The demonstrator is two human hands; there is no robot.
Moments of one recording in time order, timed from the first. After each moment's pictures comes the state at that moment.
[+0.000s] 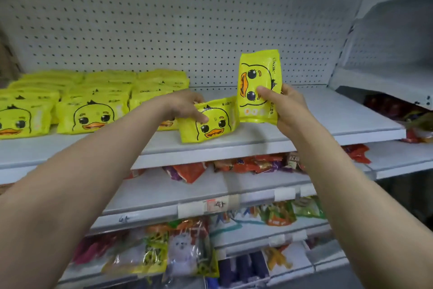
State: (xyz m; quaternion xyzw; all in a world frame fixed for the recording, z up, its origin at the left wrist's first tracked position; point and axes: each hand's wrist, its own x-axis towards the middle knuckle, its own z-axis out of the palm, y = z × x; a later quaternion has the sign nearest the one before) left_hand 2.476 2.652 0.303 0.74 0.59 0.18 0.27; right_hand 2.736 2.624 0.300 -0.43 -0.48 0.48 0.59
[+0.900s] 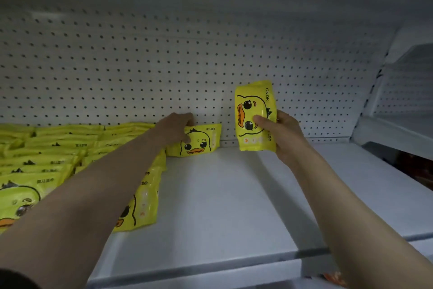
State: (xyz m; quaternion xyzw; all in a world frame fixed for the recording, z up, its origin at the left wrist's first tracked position) left_hand 2.483 2.882 0.310 0.74 0.65 0.16 0.02; right_hand 2.768 2.838 0.321 -0.40 -0.52 0.49 0.57
